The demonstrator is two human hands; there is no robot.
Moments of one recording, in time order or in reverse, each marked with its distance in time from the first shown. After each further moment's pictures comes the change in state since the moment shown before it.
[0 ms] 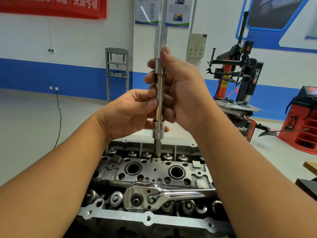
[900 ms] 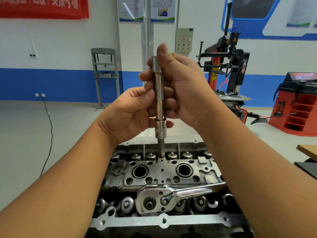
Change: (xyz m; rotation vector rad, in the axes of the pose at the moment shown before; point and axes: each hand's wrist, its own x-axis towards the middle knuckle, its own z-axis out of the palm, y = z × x) left_hand 0.003 0.000 0.004 -0.127 0.007 0.041; right_hand 0.000 -0.003 0.002 -0.020 -0.001 -0.061
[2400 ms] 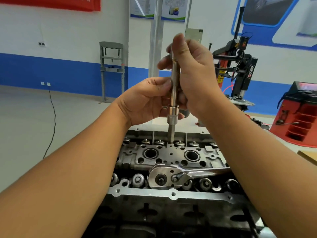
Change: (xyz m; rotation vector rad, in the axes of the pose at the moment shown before) left_hand 0.000 -0.003 -0.009 0.038 -0.048 -0.038; right_hand -0.002 0.007 0.022 -0.399 0.209 -0.201
